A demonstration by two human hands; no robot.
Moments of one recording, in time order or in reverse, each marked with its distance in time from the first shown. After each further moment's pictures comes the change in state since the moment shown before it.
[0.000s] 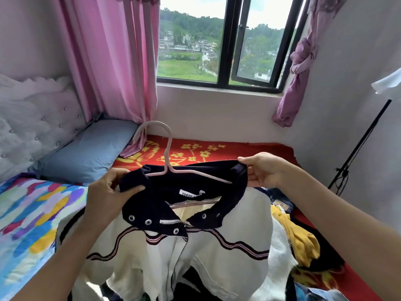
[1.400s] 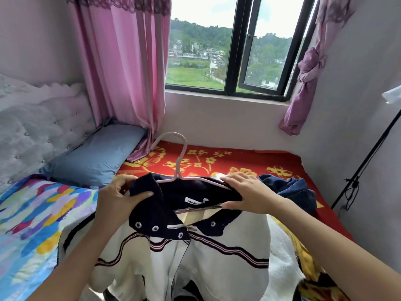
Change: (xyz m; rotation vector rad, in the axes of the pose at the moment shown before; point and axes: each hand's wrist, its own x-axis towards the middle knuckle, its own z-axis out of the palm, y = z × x) left_hand -0.001 -0.008 0.005 -0.012 0.035 -0.051; right_hand 0.034 0.047 0.008 -1.515 0.142 -0.809
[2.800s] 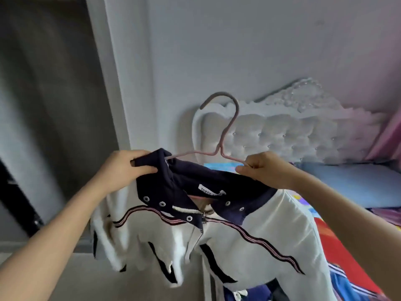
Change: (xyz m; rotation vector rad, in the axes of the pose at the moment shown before) left_hand -0.286 0.156 -0.317 0.656 0.594 -0.540; right_hand 0.050 -0.364 -0.075 0.500 -0.194 -1.098
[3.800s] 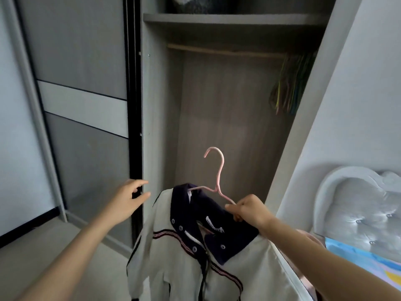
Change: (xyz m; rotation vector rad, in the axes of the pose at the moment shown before) left_hand -0.109 -0.289 -0.369 0.317 0.450 -0.466; right_hand 0.267 -0.393 0.274 0.467 -0.262 -0.079
